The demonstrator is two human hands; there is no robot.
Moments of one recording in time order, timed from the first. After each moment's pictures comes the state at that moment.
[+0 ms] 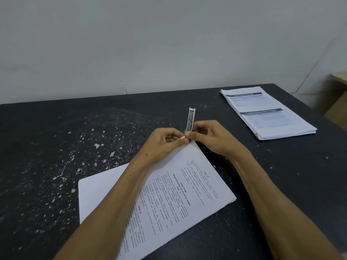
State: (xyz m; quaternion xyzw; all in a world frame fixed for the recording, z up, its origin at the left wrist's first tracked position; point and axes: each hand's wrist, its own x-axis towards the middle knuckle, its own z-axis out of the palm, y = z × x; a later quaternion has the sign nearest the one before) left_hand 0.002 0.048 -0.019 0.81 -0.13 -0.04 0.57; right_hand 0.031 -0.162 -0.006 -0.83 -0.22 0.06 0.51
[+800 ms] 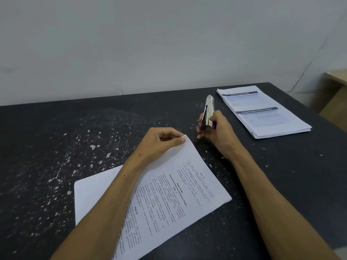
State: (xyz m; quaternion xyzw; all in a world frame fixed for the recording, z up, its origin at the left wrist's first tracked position) left_hand -0.006 0.046 -0.008 0.80 -0.12 -0.04 0.58; right_hand 0.033 -0.165 -0.001 -0.64 -0.02 0.05 0.76
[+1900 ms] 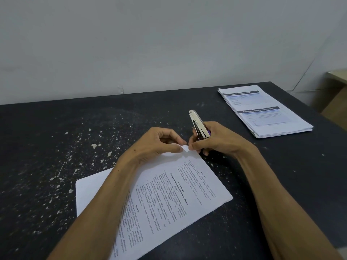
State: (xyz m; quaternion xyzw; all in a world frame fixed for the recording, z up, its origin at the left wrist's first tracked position) left_hand -0.003 0.060 -0.002 0.79 -0.13 -0.14 0.58; right_hand 0.020 -0.177 0.013 -0.81 -0.17 0.20 0.52
